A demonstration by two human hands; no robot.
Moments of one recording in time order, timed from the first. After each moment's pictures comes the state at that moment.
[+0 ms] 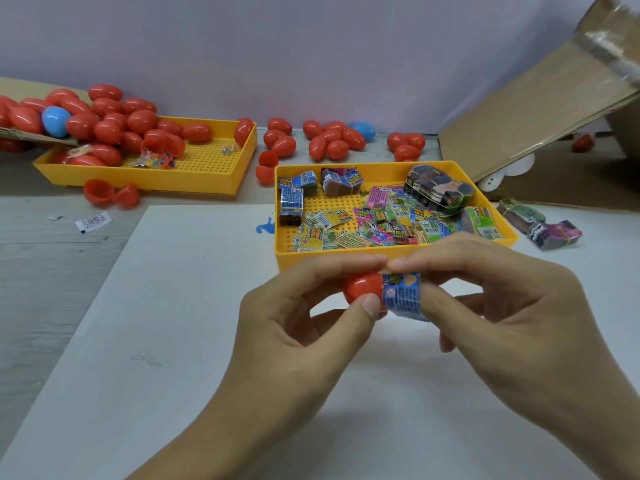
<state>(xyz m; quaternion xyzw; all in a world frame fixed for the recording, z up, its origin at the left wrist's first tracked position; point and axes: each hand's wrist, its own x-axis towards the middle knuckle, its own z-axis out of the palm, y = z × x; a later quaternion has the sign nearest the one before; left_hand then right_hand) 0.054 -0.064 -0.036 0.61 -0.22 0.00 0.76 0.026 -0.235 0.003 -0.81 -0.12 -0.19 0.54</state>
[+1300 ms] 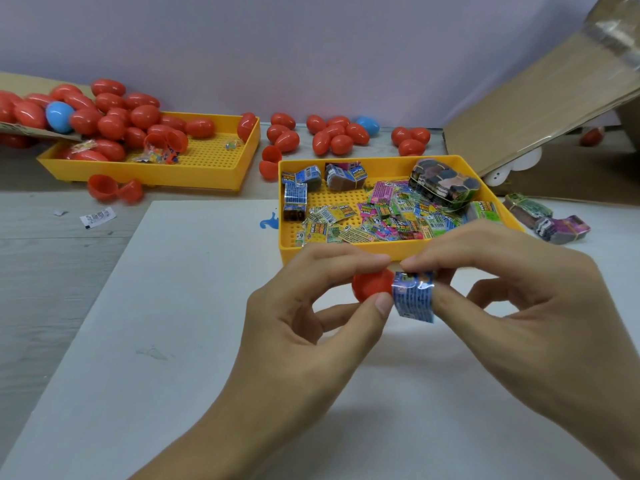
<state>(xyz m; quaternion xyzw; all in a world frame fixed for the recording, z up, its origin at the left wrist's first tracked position) 0.053 -0.066 -0.034 0.62 -0.25 0.04 0.74 0.054 -0.194 0.031 -0.86 -0.29 -0.19 0.36</state>
